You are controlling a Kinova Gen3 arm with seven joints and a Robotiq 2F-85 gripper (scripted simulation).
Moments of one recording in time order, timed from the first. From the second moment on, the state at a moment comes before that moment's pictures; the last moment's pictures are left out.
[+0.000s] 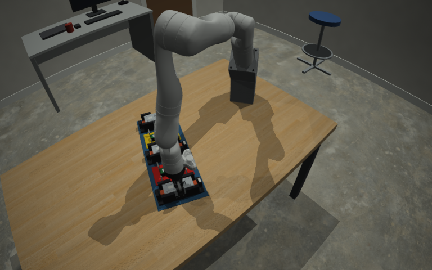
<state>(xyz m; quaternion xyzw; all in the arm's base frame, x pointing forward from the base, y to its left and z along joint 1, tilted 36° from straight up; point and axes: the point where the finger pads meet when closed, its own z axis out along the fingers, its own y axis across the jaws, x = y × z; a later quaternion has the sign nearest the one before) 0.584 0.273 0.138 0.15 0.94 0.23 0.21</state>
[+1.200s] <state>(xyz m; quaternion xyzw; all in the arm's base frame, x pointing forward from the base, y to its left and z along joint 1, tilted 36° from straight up) 0.584 0.273 0.138 0.15 0.94 0.23 0.21</state>
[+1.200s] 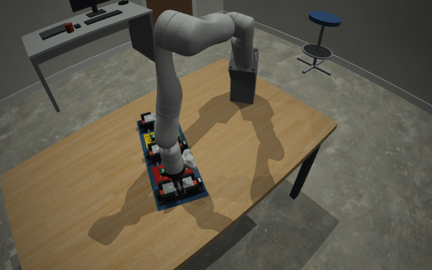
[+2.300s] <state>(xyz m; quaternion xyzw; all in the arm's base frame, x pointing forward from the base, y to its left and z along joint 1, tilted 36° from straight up) 0.584 0.273 0.138 0.15 0.94 0.23 0.21</state>
